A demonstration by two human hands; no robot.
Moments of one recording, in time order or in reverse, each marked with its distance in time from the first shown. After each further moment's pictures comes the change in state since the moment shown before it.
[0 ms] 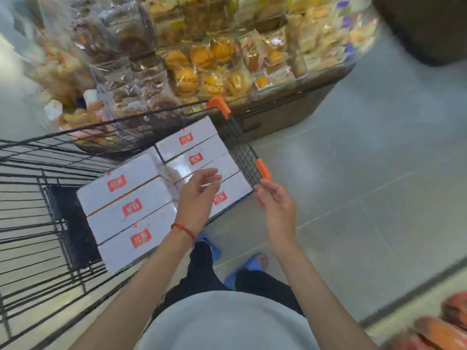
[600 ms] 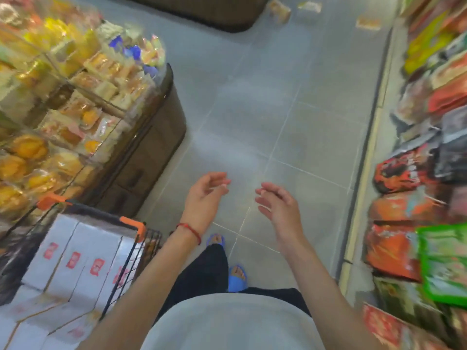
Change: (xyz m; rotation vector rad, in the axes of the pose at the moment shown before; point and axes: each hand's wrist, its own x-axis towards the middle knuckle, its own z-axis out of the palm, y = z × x) left_hand -0.081 0.032 0.339 0.273 -0.752 0.120; right_hand -0.023 -0.032 -0.315 0.417 0.546 0.040
